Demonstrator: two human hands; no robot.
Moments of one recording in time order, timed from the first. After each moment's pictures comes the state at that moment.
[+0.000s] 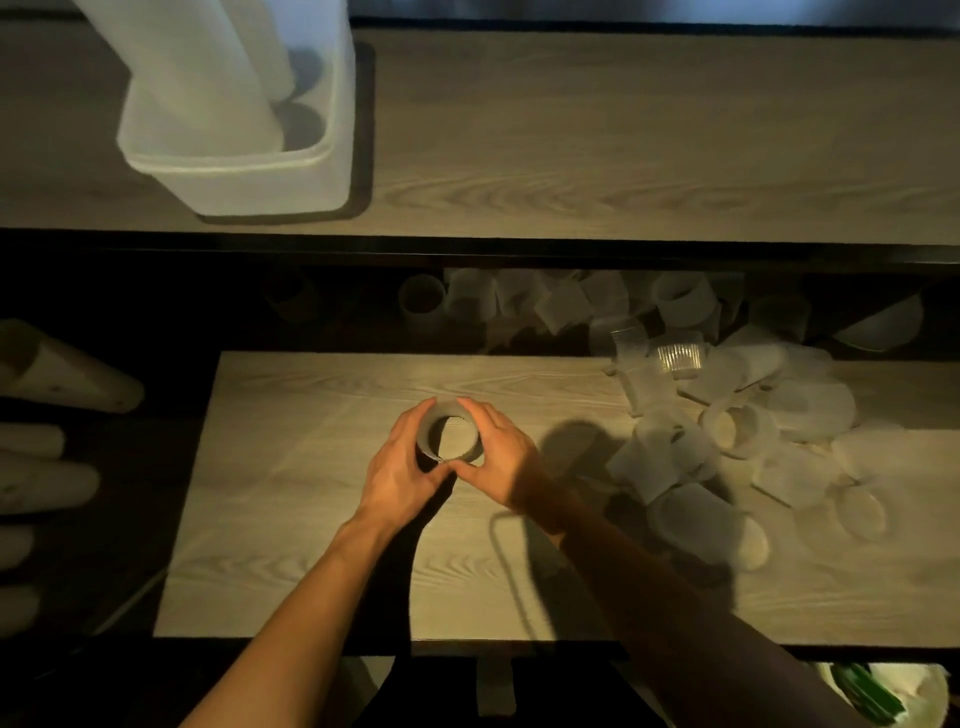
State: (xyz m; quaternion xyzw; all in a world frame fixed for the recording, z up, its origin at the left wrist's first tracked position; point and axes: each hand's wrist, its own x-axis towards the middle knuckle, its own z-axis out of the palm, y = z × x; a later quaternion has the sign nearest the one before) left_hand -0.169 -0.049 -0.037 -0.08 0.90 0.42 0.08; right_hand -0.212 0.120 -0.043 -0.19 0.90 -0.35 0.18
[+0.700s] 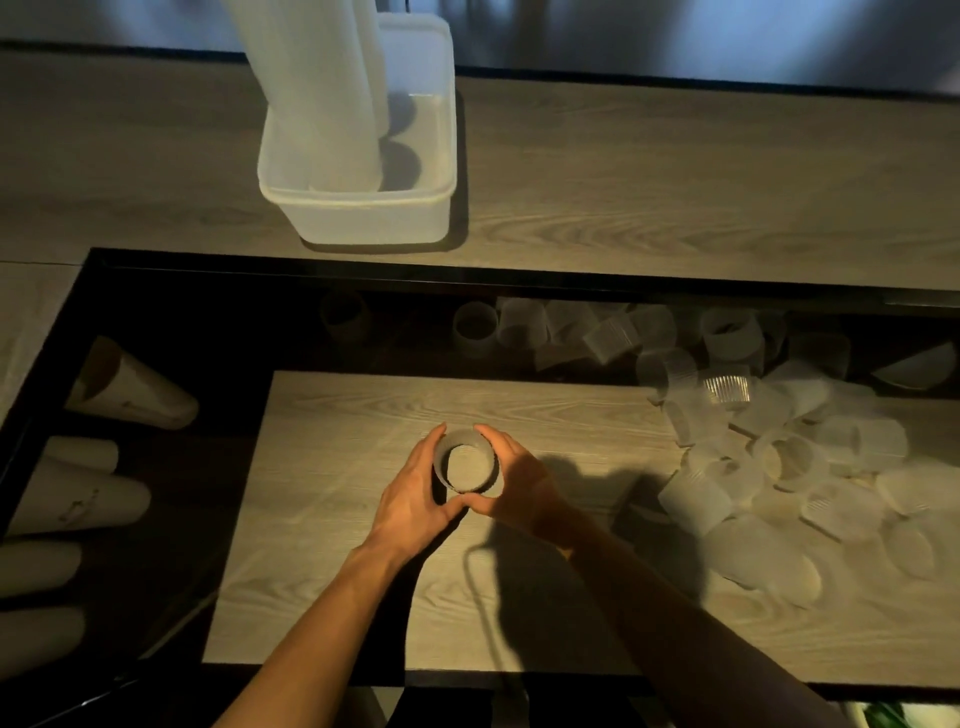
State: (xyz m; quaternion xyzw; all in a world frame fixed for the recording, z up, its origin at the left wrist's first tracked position) left_hand -0.155 -0.114 -0.035 -0.10 0.89 0.42 0.13; right_hand -0.207 0.062 -0.061 -0.20 0.88 -0.39 0.17
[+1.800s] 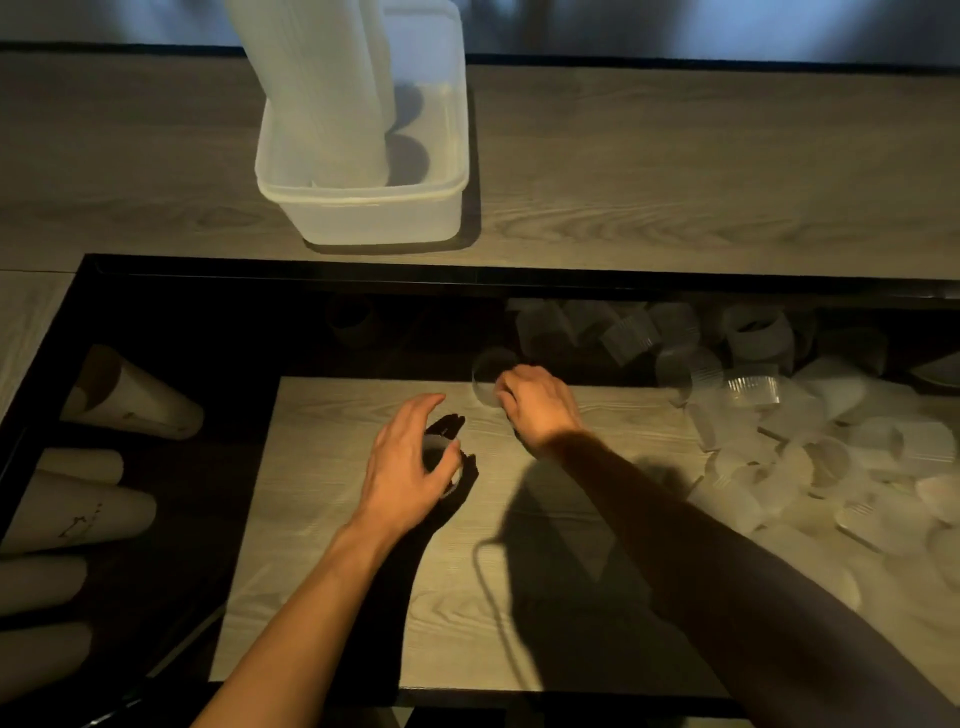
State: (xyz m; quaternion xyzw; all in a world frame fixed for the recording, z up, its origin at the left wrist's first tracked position) left_hand -0.189 -0.138 0.005 -0.06 0.93 0.37 0.02; right_hand -0.302 0.043 -0.035 -0.19 0.96 -0.18 0.09
